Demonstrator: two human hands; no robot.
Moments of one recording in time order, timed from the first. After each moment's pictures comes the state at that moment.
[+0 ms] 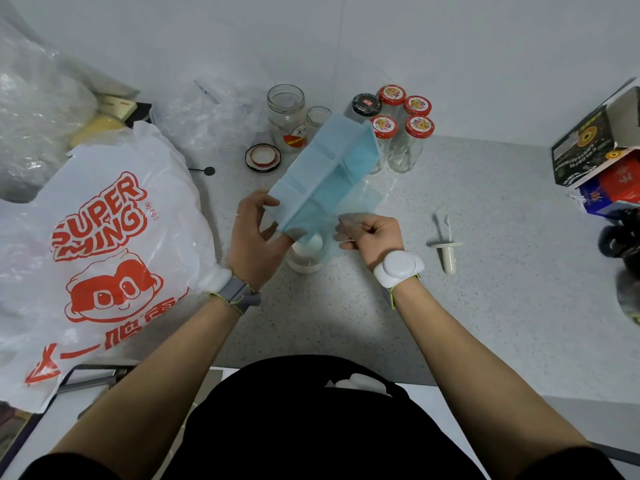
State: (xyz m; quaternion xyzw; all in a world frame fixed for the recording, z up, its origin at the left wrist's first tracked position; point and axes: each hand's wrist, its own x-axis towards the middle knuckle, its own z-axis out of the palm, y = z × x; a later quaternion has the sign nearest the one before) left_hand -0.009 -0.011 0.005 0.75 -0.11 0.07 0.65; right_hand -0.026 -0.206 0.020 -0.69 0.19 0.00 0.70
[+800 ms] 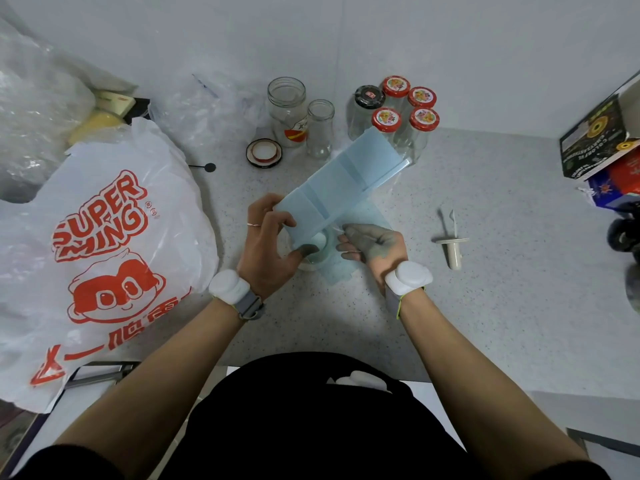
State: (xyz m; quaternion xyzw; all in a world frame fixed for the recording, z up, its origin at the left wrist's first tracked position) left_hand -0.010 -0.011 -0.009 0.82 -0.26 0.19 0.48; right_hand -0.043 -0.208 0.007 -0.62 0.20 0.02 0.76
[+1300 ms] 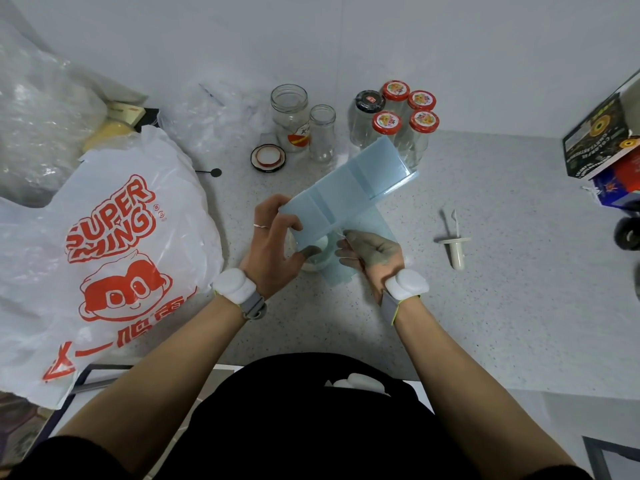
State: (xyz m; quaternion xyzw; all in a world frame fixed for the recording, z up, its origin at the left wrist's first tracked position) left_hand -0.012 -0.011 -0.003 0.83 -0.31 0.23 0.41; right_hand -0.055 -0.199 -0.003 -0.56 0.21 0.01 0.80
